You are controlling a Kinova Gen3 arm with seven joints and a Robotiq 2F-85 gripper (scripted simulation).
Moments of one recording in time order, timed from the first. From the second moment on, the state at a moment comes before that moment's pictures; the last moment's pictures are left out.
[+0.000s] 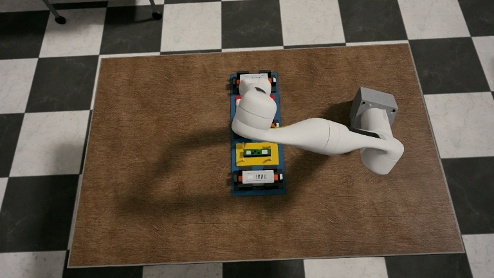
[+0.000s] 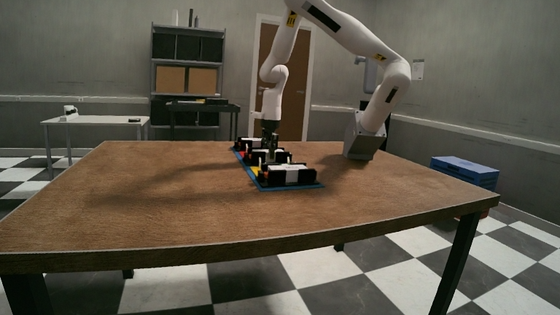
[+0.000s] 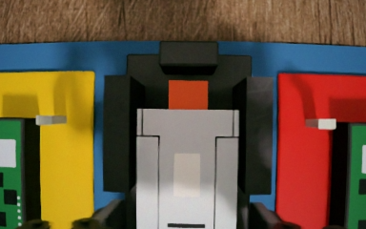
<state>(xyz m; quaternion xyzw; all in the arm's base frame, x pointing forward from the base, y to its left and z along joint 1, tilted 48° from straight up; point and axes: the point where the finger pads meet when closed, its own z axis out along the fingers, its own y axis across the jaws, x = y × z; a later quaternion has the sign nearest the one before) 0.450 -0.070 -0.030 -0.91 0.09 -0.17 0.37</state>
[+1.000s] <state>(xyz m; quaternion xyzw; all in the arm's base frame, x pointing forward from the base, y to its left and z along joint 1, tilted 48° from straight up) 0.448 -0.073 -0.027 -0.91 0.09 -0.17 0.37</state>
